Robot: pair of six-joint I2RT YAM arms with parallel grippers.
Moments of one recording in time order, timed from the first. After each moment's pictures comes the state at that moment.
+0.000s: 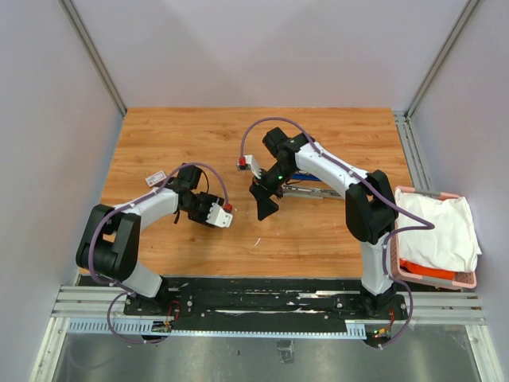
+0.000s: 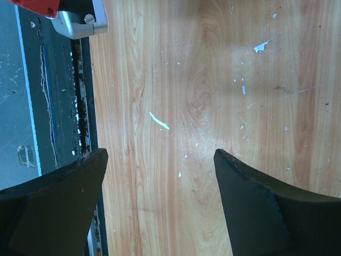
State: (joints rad) left arm -0.29 1.52 0.78 -0.46 0.41 1.65; right arm 0.63 2.02 1.71 -1.07 -0.81 -0.67
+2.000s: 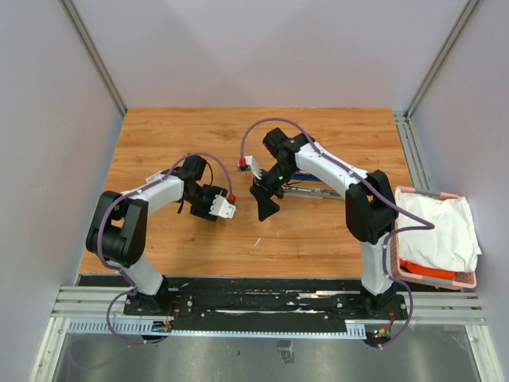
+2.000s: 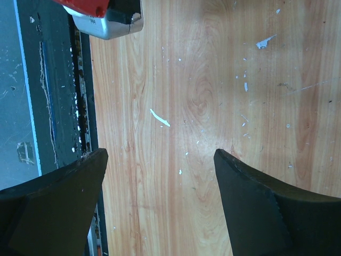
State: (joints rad) left arm -0.29 1.64 0.94 -0.56 0.39 1.63; right arm 0.63 2.02 1.71 -1.08 -0.80 -0.68
